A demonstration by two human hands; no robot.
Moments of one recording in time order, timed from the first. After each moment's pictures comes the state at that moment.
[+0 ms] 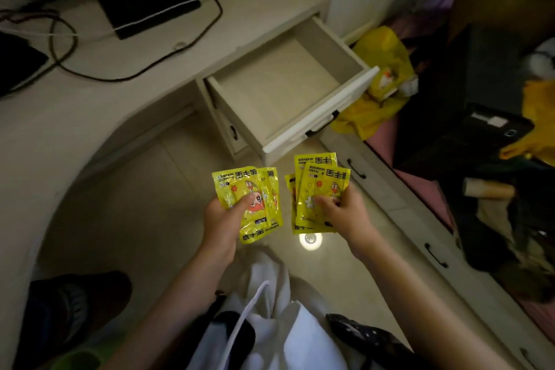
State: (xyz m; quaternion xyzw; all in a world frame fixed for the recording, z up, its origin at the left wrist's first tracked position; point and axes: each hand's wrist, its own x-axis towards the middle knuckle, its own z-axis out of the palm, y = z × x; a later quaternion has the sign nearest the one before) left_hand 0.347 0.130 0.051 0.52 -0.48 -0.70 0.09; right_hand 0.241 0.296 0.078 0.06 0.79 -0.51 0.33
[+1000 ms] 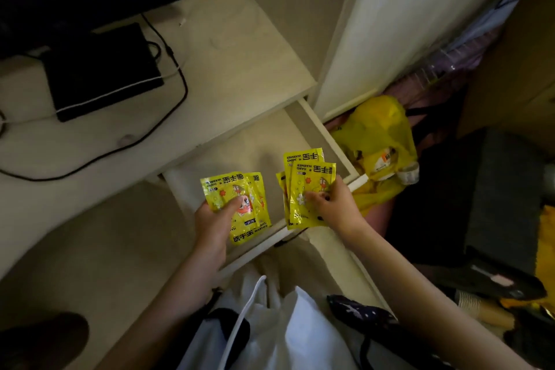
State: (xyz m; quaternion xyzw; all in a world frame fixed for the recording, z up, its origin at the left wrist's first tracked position) left_hand 0.043 0.053 0.029 0.60 -0.46 -0.65 0.12; right_hand -0.098 0.205 0.066 -0.02 0.82 -0.43 0.38
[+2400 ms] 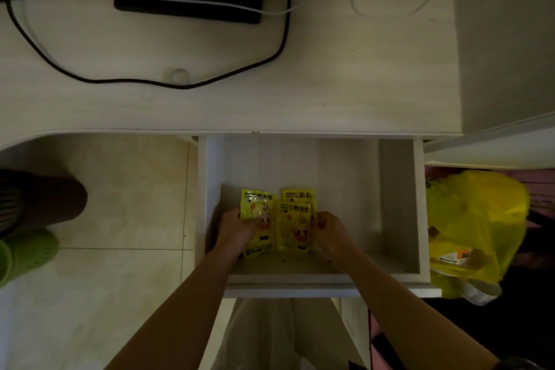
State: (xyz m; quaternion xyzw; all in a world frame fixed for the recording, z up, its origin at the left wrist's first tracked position) left_hand 0.030 0.028 -0.113 0.72 -0.41 -0.56 -0.02; right_hand -0.149 0.109 -0.141 -0.17 0.80 -0.08 0.57
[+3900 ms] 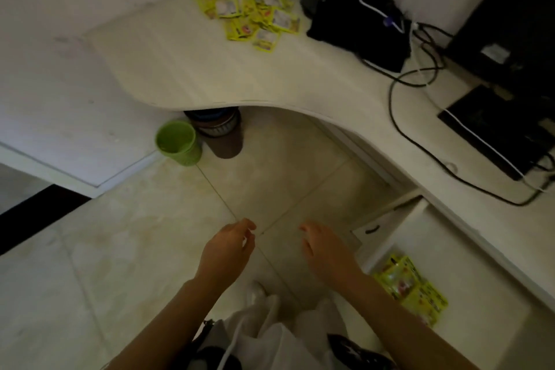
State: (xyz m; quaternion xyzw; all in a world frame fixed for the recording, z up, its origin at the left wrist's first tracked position) left_hand 0.363 0.205 0.049 0.82 -0.51 -0.23 0.14; right_hand 0.178 0.106 0.058 -0.82 0.45 0.05 0.34
